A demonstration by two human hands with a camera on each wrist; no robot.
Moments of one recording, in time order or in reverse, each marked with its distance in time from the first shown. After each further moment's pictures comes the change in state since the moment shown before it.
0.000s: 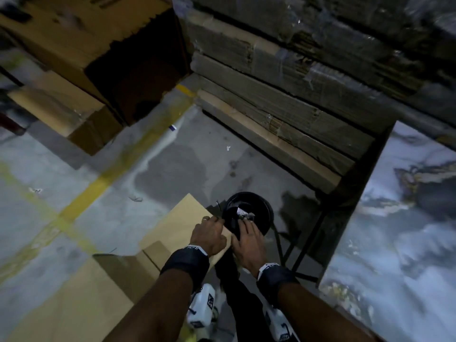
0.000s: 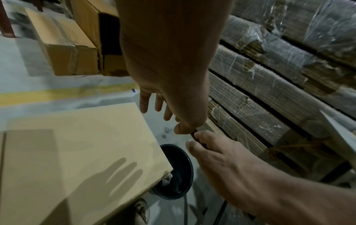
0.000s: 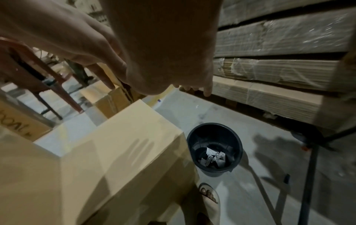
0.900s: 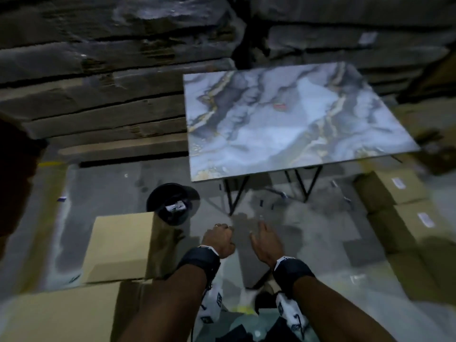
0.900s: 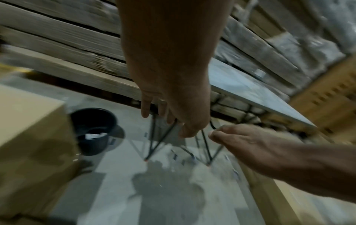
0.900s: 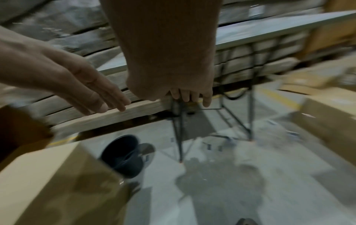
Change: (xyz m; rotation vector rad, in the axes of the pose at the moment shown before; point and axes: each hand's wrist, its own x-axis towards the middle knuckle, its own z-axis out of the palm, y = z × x) left_hand -0.226 0.220 0.155 0.476 -0.241 0.711; right_hand -0.412 0.133 0.039 0.372 0.365 0.741
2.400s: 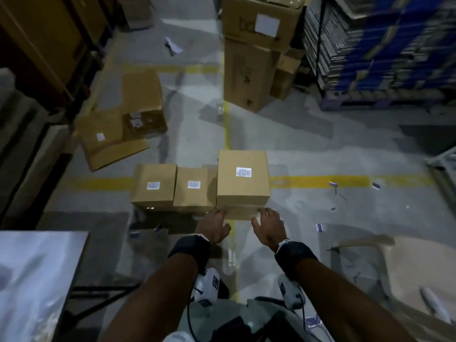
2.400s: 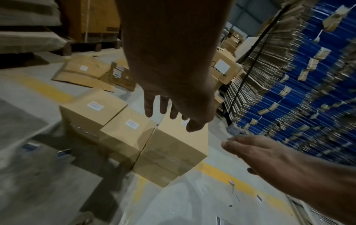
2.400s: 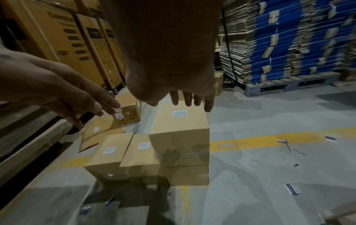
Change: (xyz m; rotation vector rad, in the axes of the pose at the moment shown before) left_hand 0.333 0.805 0.058 0.451 -0.435 0.989; right_hand -0.118 0.653 -0.291 0.455 0.499 1.204
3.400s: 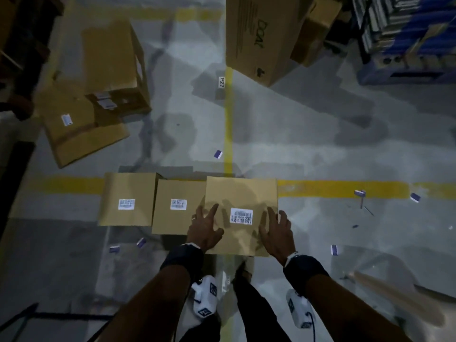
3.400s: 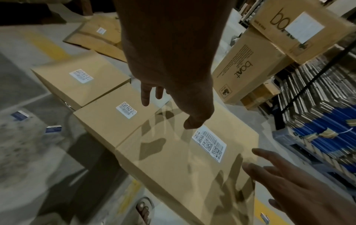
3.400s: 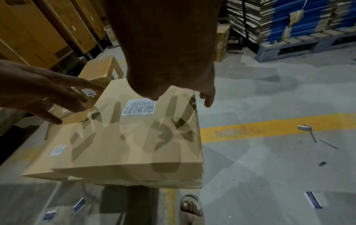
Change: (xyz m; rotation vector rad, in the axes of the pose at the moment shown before) left_hand 0.315 -0.046 -0.022 -0.052 -0.053 -0.283; right_hand 0.310 0.058 0.016 0.101 -0.106 0.122
